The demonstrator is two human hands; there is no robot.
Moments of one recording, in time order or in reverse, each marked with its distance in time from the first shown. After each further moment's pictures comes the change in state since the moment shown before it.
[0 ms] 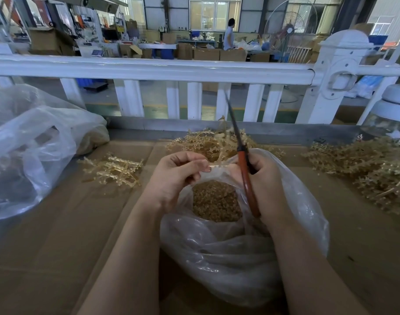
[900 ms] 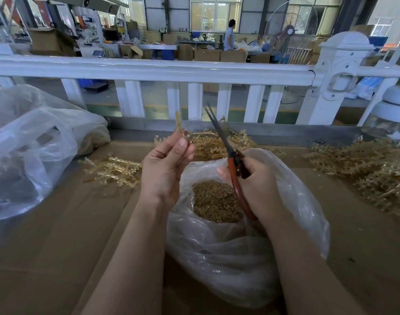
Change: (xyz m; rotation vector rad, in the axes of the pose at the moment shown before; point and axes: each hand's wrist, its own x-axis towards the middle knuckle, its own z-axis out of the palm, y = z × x) left_hand 0.005 0.001 -0.002 -0.459 0.206 0.170; right_hand -0.001 0.006 0.005 -0.232 -0.042 -0.016
